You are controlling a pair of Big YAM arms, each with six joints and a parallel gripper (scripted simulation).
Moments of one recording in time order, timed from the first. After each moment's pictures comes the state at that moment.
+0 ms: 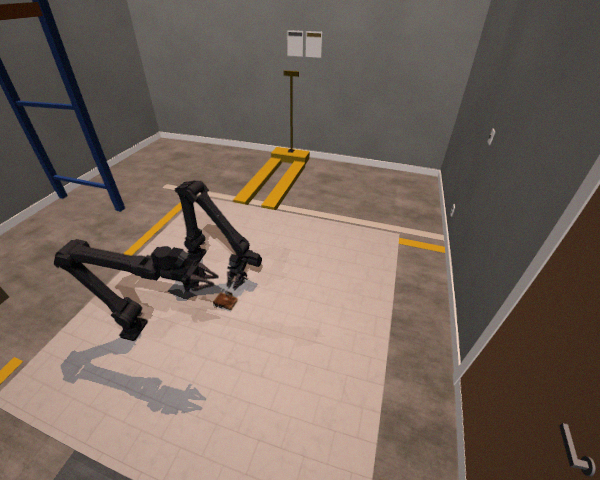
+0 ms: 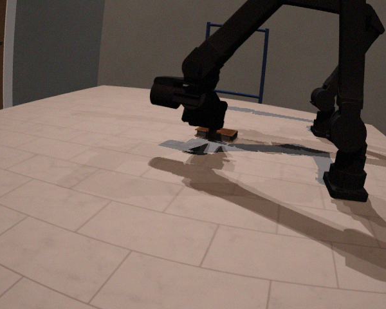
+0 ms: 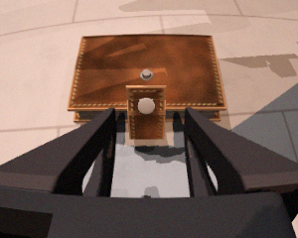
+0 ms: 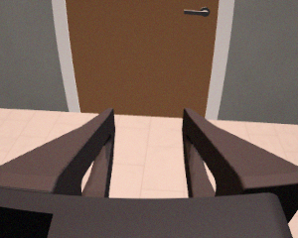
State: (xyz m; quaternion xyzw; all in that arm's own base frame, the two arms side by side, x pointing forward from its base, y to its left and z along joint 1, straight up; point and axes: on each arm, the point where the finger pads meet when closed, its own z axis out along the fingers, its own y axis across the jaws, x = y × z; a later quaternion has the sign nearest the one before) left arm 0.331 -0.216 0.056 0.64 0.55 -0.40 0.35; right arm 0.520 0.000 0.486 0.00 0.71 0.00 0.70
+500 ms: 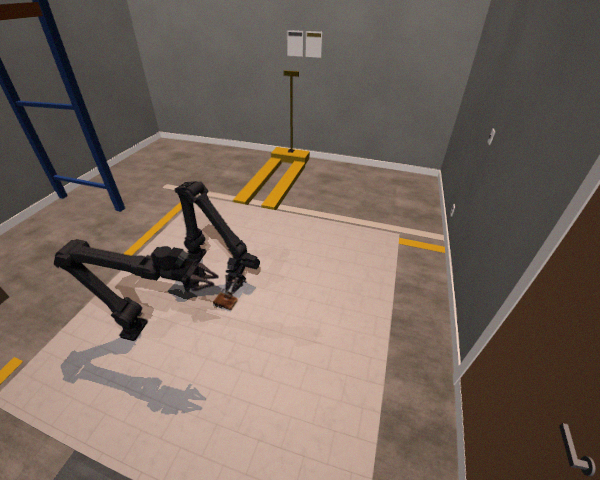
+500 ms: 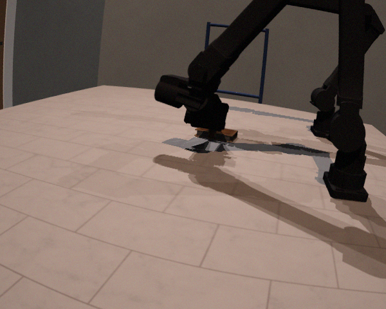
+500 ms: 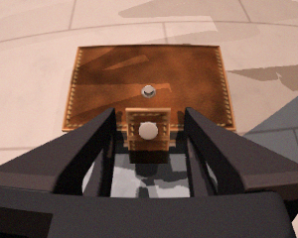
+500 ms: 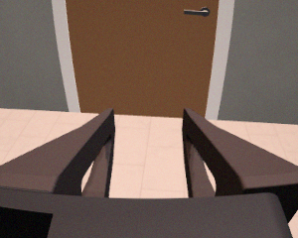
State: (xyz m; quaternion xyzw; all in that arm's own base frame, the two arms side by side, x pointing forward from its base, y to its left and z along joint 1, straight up) left arm 0.330 -0.236 0.049 0.64 0.55 -0.40 0.35; right arm 0.520 0.000 0.486 0.00 0.71 0.00 0.70
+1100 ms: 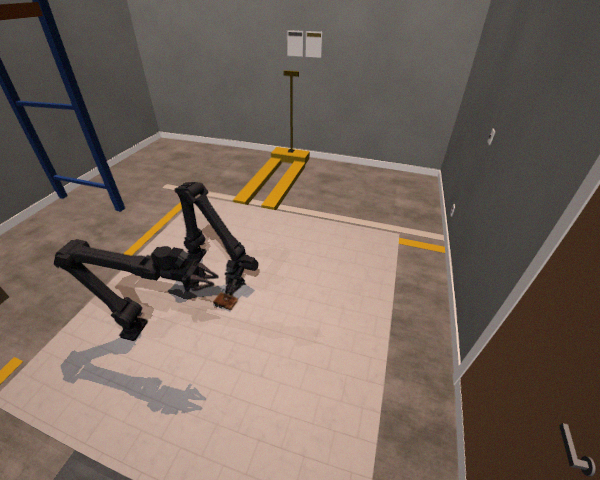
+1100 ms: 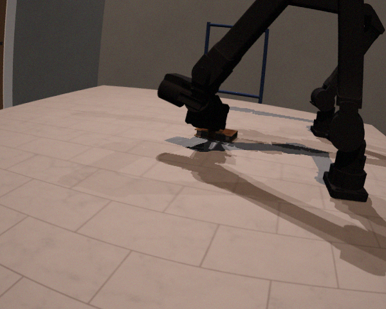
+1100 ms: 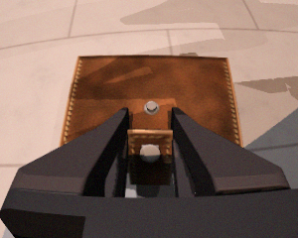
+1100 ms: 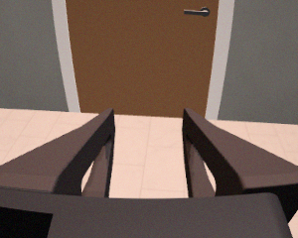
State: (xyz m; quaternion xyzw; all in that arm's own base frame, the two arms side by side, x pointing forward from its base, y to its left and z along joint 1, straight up) left arm 0.330 -0.250 0.045 0.64 0.55 -0.40 0.35; right arm 0.520 0.000 0.486 0.00 0.71 0.00 0.70
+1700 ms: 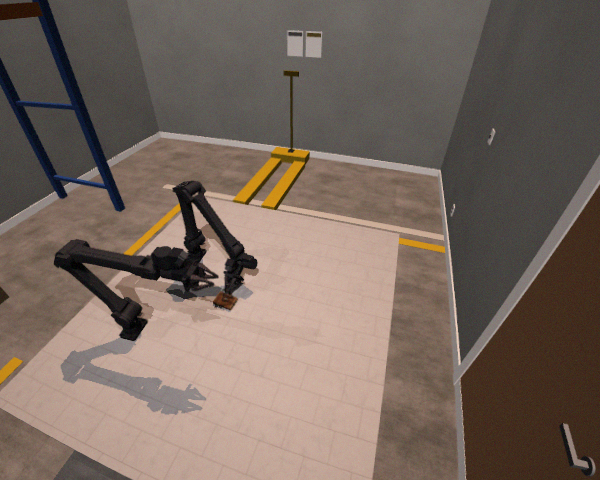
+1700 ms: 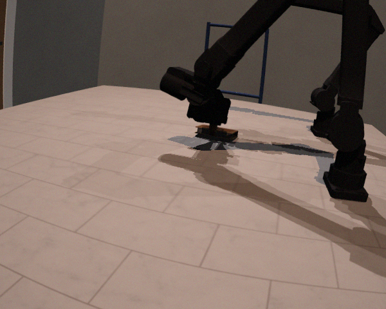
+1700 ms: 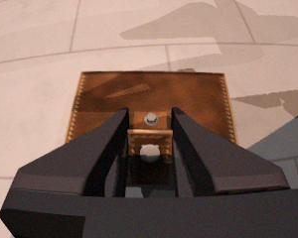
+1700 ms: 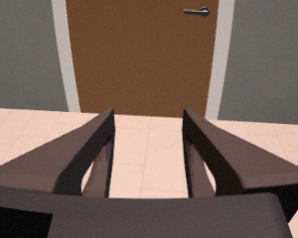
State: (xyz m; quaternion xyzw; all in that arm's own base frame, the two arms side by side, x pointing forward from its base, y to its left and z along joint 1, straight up) left arm 0.328 -0.255 0.059 0.64 0.56 -0.40 0.35; right arm 0.520 0.000 0.486 0.00 0.71 0.00 0.70
